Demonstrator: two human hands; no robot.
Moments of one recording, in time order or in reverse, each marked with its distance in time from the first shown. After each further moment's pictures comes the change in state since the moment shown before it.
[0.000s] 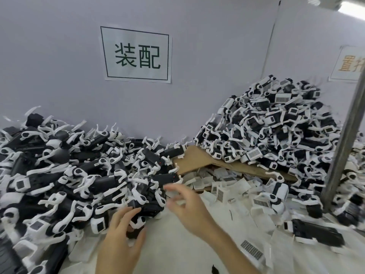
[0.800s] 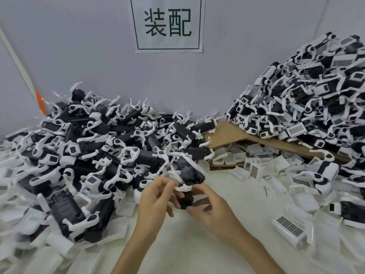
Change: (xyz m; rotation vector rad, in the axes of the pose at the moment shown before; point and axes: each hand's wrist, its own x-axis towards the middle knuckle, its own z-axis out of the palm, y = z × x) left_hand 0.003 0.014 -0.017 -0.632 -0.089 -0.239; right_hand -0.046 0.036 0.041 0.028 -0.144 0.051
